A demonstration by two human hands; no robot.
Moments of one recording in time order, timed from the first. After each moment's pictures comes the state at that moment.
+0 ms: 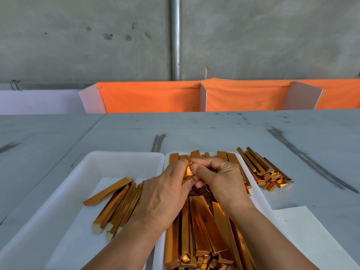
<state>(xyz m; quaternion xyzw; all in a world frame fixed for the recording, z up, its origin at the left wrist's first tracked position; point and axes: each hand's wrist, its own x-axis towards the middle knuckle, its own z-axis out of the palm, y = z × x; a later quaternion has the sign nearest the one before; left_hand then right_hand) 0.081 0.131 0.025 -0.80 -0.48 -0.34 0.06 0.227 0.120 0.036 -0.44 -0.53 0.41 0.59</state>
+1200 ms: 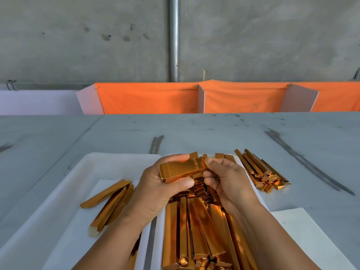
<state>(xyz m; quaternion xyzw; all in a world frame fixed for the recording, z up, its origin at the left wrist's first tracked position) 0.065 0.139 0.030 -0.64 -0.31 -0.50 -0.49 0.243 0.131 0.038 -0.45 -0.33 0.54 0.62</state>
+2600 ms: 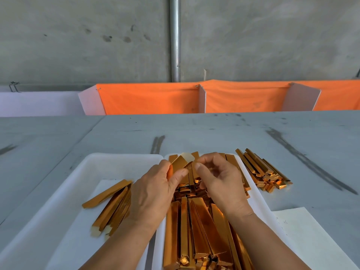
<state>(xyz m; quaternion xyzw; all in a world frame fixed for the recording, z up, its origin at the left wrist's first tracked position) 0.067 0.143 0.019 -0.75 -0.56 -0.35 0.00 0.227 0.123 0.029 -0.51 -0.56 0.28 0.59</state>
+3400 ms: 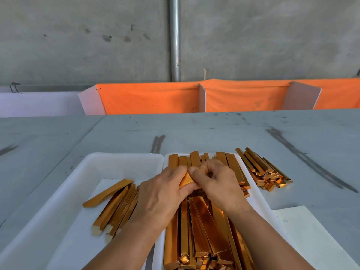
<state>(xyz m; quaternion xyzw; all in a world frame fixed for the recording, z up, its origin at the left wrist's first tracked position) 0.075 0.139 0.016 -0.80 -0.48 -0.33 0.12 0.231 0.127 0.028 -0.58 -0.61 0.25 0.48</state>
